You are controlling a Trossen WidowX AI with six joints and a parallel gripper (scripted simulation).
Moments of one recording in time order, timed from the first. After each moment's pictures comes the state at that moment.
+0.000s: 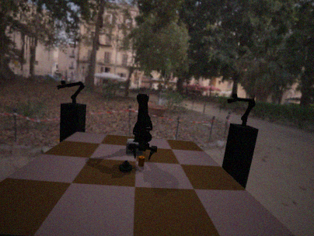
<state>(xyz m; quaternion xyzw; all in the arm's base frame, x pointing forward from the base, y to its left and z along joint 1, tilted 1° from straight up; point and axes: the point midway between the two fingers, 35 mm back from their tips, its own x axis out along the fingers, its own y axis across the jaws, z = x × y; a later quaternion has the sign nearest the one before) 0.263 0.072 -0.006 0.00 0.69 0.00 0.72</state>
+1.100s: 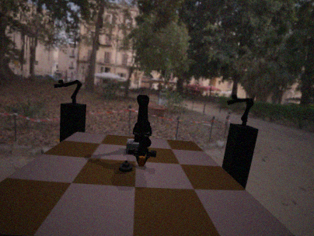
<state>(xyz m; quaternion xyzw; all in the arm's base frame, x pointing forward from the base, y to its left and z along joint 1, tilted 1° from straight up) 0.259 0.070 -0.041 0.00 0.70 0.00 0.72</state>
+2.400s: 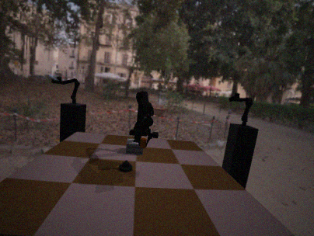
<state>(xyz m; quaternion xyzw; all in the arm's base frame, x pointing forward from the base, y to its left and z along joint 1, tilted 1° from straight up) 0.266 0.071 0.094 0.00 0.70 0.00 0.72</state>
